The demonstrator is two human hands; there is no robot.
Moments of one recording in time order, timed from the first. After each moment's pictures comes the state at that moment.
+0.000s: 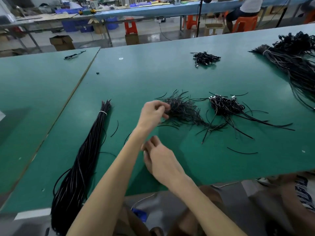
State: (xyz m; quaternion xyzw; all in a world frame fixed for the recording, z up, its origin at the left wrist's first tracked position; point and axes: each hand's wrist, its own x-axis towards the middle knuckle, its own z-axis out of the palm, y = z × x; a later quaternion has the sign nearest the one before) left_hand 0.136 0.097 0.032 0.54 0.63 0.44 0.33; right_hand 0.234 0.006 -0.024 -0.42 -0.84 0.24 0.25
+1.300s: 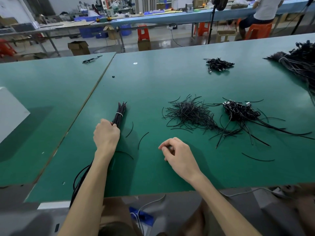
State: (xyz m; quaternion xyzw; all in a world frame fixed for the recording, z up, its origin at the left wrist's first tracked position) left_hand -0.015 0.030 -0.003 0.36 0.88 0.31 0.05; right_hand 0.244 0.015 -0.025 -0.45 -0.73 0.40 0.33
